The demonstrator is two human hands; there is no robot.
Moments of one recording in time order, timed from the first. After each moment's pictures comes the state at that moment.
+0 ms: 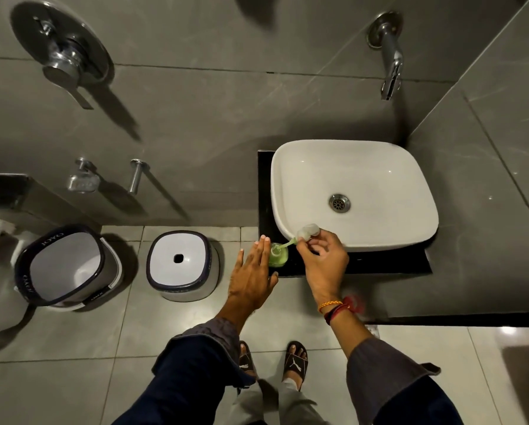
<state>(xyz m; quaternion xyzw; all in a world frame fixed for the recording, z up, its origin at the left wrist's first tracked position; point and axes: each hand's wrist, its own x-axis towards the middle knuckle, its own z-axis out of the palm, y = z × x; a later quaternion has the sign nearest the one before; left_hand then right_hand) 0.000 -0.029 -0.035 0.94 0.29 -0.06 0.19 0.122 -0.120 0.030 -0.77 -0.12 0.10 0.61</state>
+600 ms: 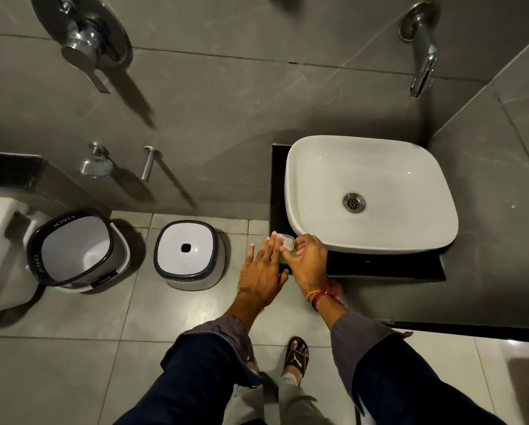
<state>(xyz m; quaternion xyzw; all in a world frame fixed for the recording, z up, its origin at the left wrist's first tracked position) 0.001 -0.029 -0.037 0.94 0.29 -0.09 0.18 0.109 -0.091 -0.007 -0.88 -0.25 0.15 0.37</state>
